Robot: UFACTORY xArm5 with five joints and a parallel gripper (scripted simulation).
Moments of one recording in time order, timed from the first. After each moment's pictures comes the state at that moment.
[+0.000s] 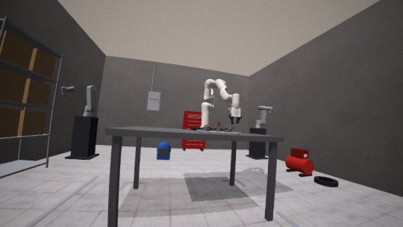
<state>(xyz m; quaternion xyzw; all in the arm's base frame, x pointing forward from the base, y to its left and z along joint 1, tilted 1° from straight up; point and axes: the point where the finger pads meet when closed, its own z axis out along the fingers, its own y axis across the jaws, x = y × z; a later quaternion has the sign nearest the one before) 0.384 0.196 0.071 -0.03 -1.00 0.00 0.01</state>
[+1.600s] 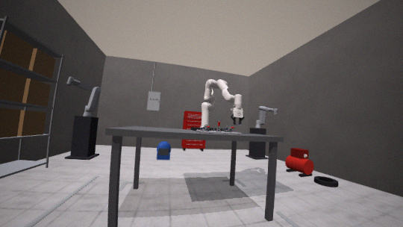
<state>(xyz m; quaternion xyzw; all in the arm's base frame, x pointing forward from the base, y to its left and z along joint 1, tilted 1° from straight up) 0.386 0.221 0.066 -0.03 -1.00 0.00 0.01</state>
